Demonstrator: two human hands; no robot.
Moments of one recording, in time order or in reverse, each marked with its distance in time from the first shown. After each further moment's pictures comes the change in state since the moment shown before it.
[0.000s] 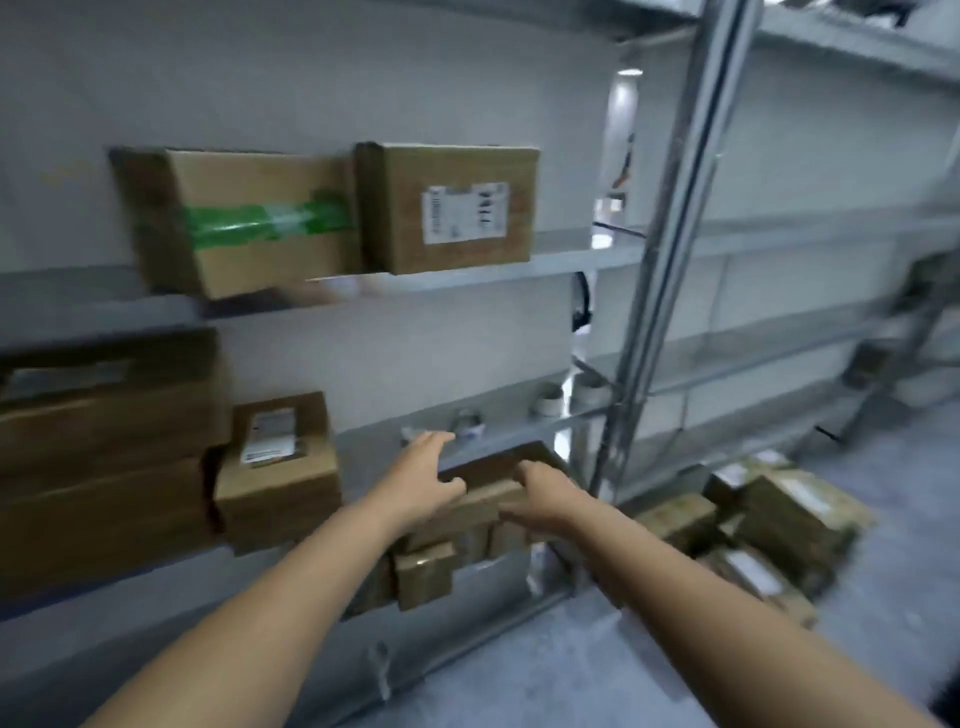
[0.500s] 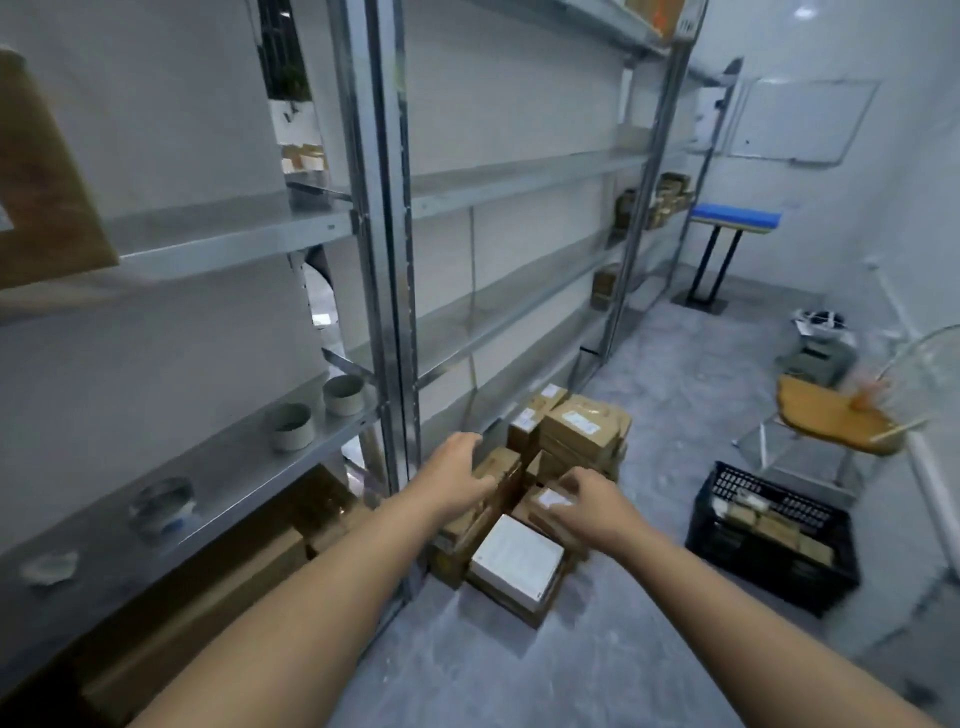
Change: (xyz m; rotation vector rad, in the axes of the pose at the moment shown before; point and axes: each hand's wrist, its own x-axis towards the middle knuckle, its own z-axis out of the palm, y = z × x) left_hand 0.195 0.220 0.242 -0.085 -0.358 0.356; right_hand -0.036 0.319 -0.095 0.241 0.335 0.597
